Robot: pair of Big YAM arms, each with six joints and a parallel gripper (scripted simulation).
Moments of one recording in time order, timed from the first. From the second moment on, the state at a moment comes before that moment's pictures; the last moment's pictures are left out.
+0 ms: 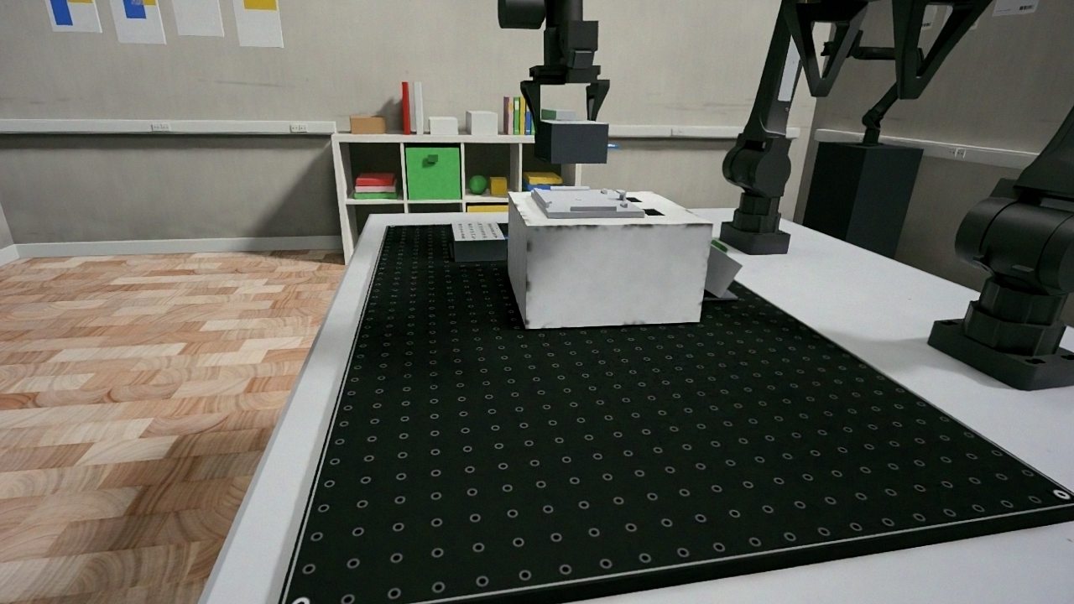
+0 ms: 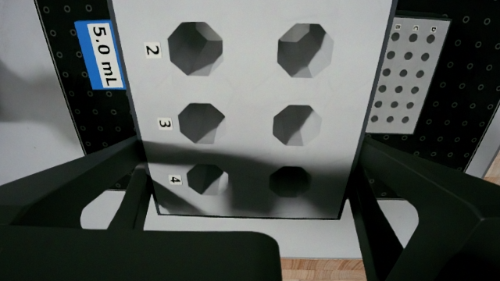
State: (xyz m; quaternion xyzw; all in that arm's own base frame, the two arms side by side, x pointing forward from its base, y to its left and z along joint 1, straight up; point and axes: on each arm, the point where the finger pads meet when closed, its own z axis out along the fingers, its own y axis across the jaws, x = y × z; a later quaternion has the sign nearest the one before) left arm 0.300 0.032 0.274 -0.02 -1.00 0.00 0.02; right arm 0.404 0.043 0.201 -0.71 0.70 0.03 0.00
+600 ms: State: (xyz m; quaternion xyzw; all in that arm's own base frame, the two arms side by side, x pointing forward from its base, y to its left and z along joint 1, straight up) left arm 0.299 0.032 0.273 -0.02 -1.00 0.00 0.02; right arm 0.404 0.043 0.200 -0.71 0.70 0.03 0.00
